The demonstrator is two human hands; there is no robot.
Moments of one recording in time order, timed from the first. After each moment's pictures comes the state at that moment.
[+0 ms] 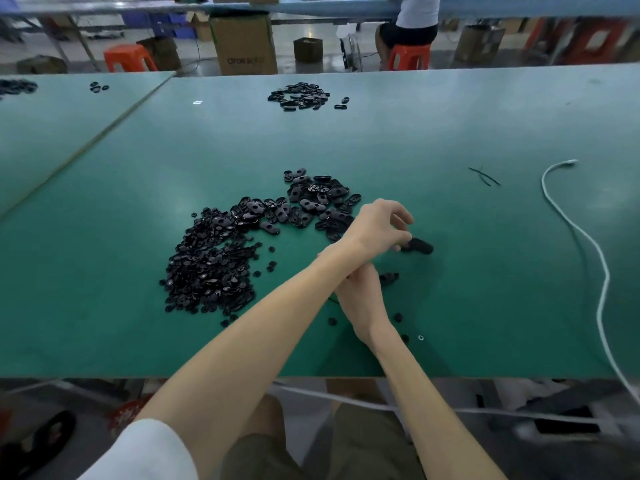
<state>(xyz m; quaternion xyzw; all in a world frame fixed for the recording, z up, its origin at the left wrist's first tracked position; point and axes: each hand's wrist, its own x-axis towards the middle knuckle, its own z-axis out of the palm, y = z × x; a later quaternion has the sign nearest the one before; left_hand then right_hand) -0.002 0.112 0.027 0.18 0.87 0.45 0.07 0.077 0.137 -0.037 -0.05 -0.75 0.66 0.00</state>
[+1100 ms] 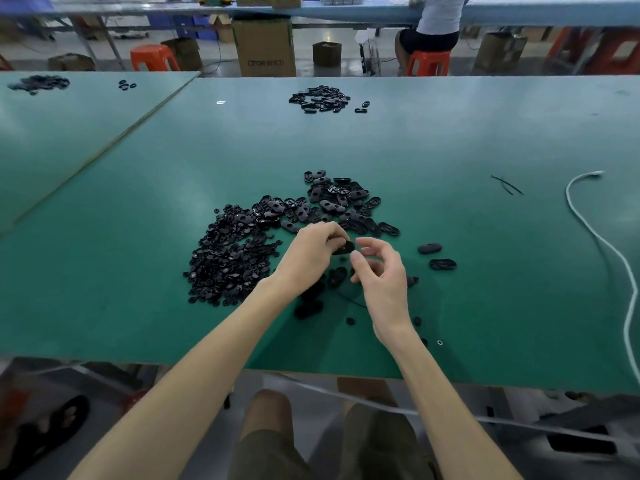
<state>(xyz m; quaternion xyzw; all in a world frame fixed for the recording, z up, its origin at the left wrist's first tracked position) 0.020 -0.004 -0.016 0.15 0.91 0.37 -0.08 0.078 0.140 -0.036 -0.04 -0.70 0.71 0.10</state>
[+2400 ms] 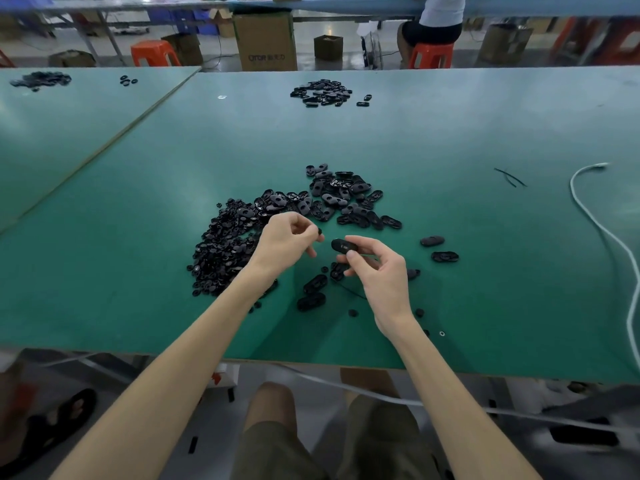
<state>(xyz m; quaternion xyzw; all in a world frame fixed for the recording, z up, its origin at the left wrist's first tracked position) 0.038 -0.037 0.010 -0.01 0.86 0.51 -0.03 0.078 0.137 -0.037 0.00 -0.67 0.74 0.06</state>
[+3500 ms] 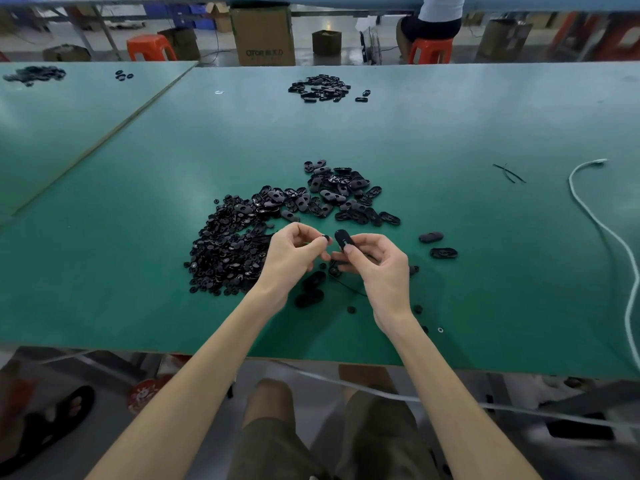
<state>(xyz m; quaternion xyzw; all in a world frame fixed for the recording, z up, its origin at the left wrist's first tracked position) 0.064 -0.016 -0.015 -0.03 0.73 0.68 -0.02 0.079 0.140 -0.039 -0.02 -0.63 0.77 0.08</state>
